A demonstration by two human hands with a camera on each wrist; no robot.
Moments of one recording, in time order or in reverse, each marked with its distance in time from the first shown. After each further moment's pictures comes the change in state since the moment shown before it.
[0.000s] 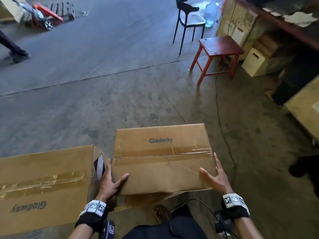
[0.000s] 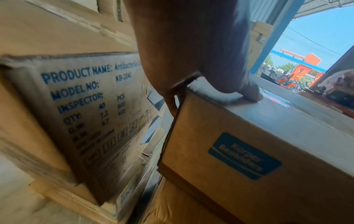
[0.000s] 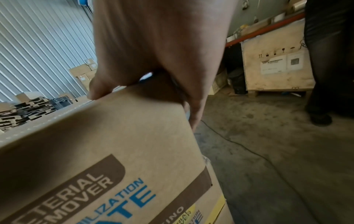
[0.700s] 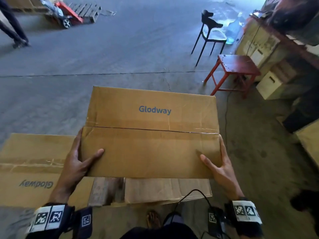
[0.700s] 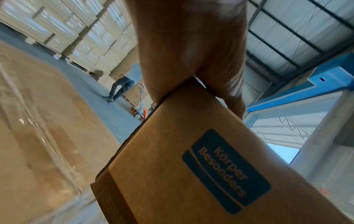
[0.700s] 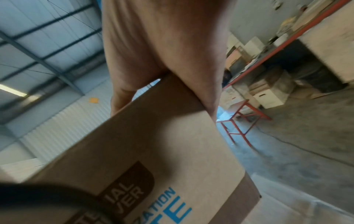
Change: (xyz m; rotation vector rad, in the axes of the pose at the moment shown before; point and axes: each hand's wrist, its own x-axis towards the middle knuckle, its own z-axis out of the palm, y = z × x) left_hand -0.104 0.121 -0.109 -0.338 0.313 0.280; right_hand -0.027 -0.143 -0.007 0.248 -0.087 -0.350
